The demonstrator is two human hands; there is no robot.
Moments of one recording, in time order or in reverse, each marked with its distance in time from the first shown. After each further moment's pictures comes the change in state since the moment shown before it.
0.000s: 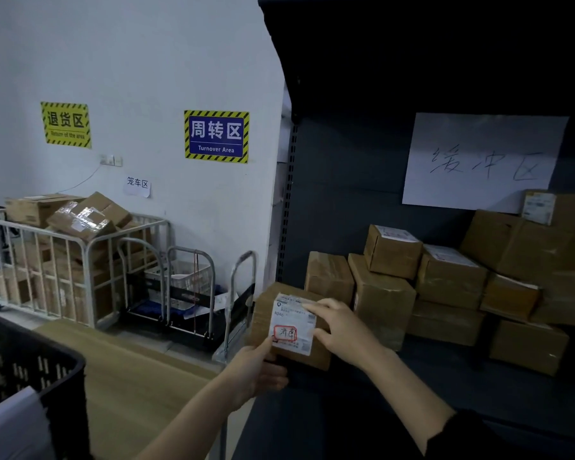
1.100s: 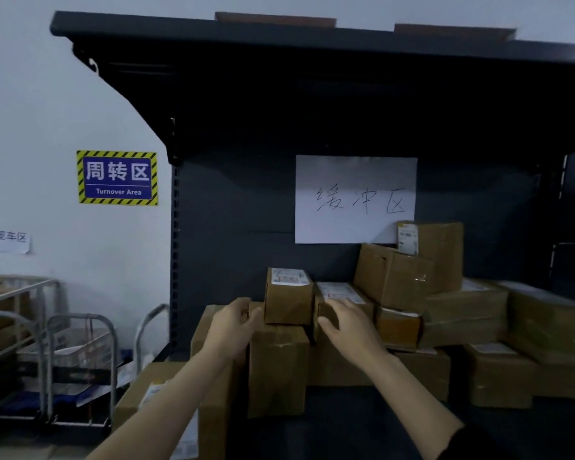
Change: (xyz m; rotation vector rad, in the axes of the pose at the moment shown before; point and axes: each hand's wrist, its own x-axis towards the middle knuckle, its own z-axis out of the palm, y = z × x) left_hand 0.071 0.119 0.166 0.756 0.117 0.821; right_hand -0.017 0.148 -0.121 -0.083 0.386 0.328
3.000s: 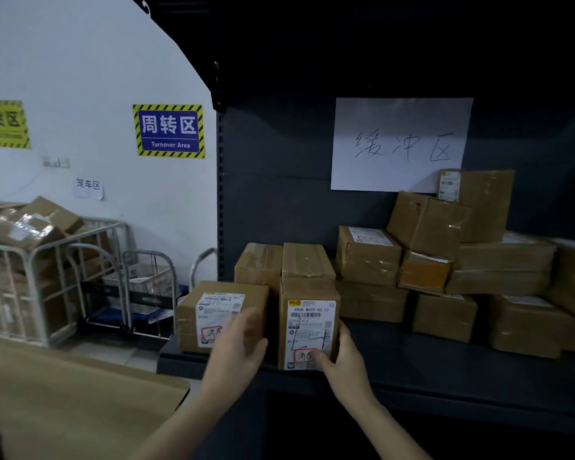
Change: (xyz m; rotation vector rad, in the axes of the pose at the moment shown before) left_hand -0.162 -0.043 -0.002 0.024 0.113 -0.015; right_hand -0.136 -0.023 0.083 0.736 -0.163 0.198
